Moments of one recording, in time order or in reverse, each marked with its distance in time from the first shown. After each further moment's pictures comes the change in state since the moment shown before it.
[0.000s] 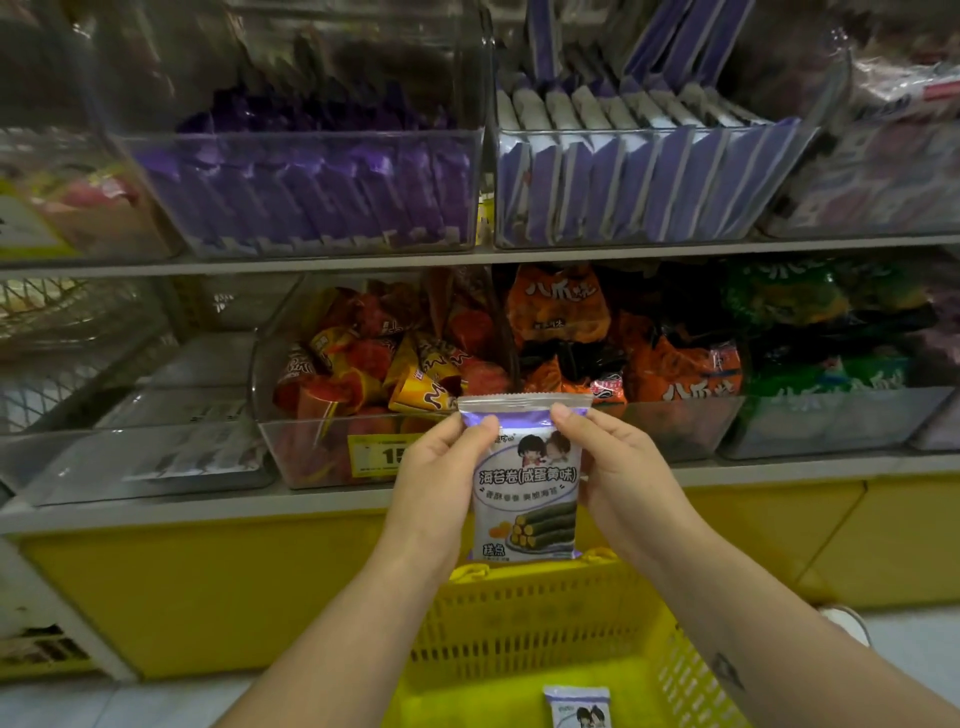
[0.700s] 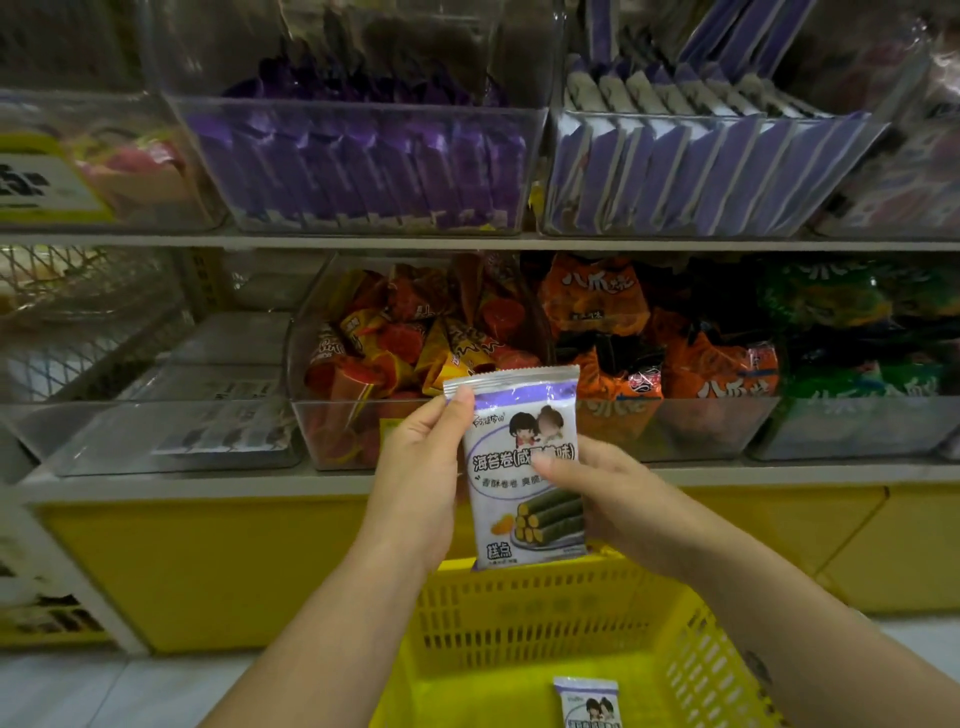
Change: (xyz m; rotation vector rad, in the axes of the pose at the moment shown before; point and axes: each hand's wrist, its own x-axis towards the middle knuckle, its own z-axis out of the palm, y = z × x) left_hand 0.000 0.011 -0.034 -0.077 0.065 0.024; right_hand -0.004 0.009 0.014 -0.317 -0.382 0.222
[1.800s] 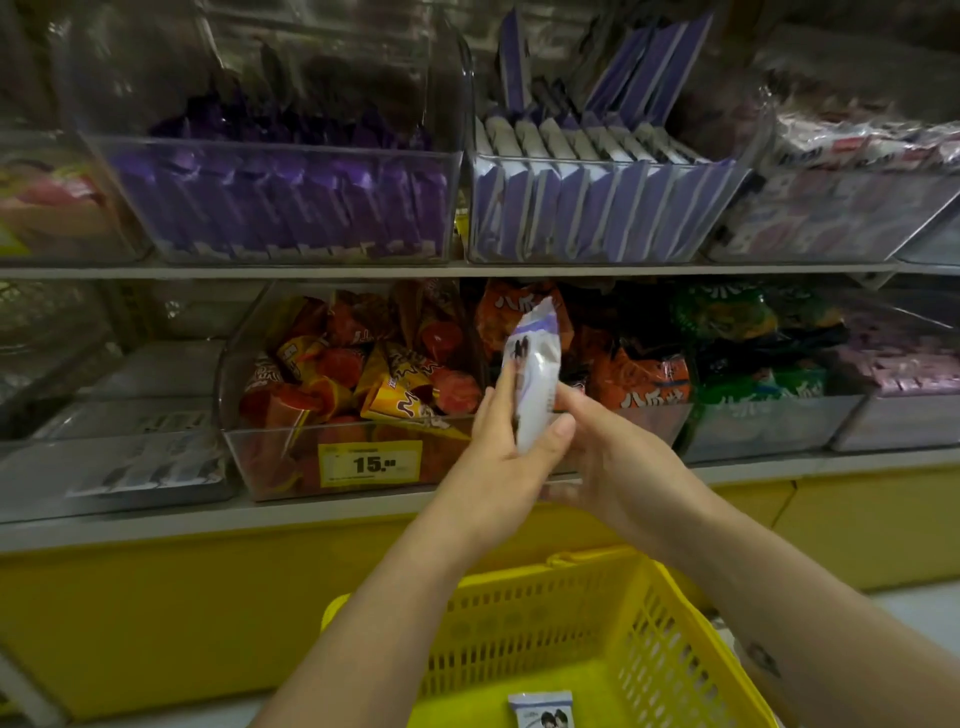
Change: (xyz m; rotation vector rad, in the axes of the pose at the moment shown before) left_hand -0.003 -0.008 0.066 0.490 -0.431 0.129; right_hand -0.034 -0.034 -0.020 0.124 0.197 -0.154
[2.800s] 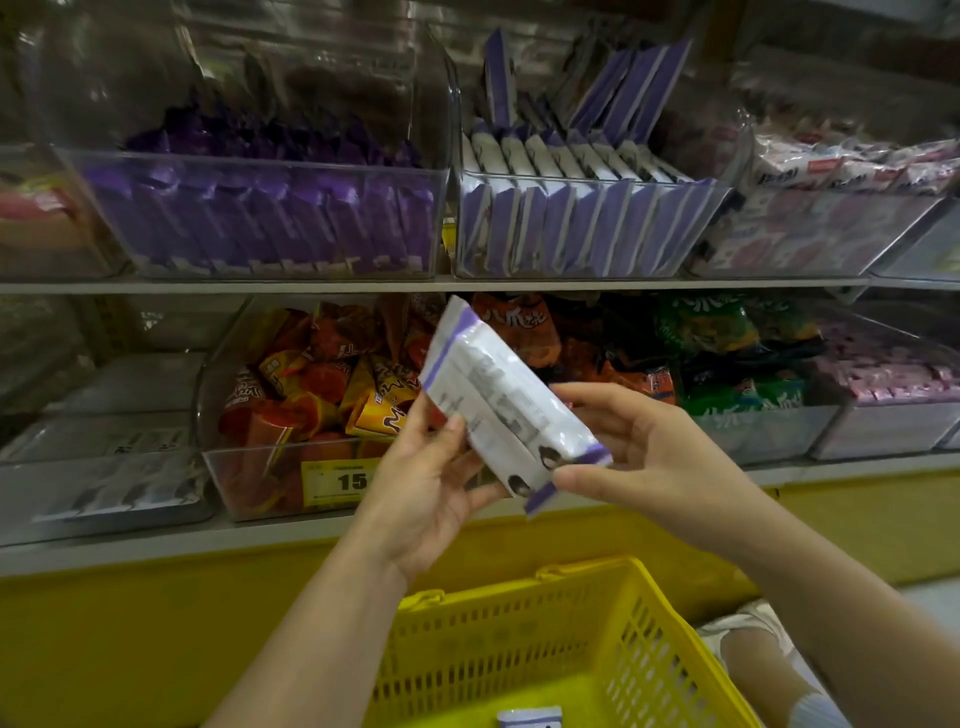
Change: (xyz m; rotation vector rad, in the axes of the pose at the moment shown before) left_hand 0.008 -0.020 -0.029 -0.860 0.047 -0.123; right_hand -0.024 -0.028 -0.024 -0.527 0.022 -0.291
